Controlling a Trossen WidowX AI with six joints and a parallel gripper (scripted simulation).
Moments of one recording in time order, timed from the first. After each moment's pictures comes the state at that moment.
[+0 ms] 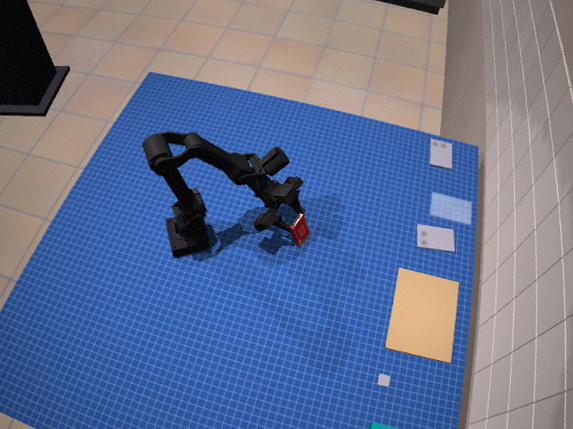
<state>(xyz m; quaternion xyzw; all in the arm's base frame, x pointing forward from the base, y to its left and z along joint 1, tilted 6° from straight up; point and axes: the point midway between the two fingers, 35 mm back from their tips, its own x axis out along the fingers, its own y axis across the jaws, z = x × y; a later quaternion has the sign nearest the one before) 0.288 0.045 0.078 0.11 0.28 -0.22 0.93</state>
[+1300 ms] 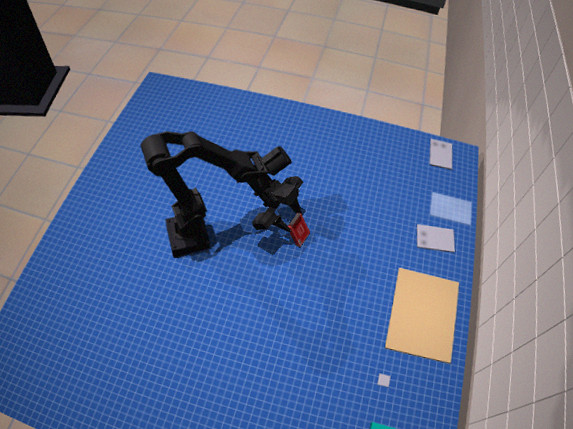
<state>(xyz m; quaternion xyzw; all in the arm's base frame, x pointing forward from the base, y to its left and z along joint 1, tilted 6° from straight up) 0.283 0.047 0.076 0.12 0.32 -0.21 0.92</state>
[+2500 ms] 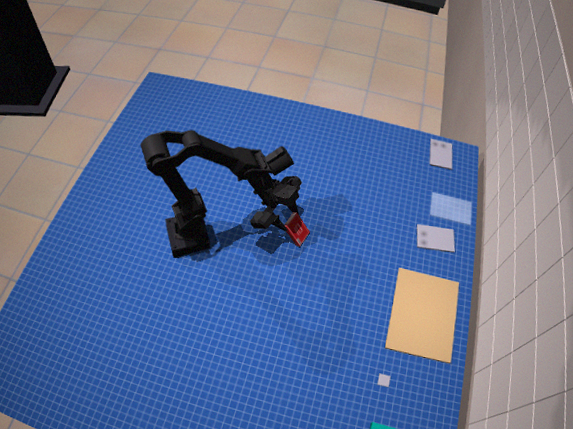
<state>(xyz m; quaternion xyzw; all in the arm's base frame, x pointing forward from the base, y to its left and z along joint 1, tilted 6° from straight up) 0.275 0.051 0.071 0.13 0.37 -0.20 0.90</state>
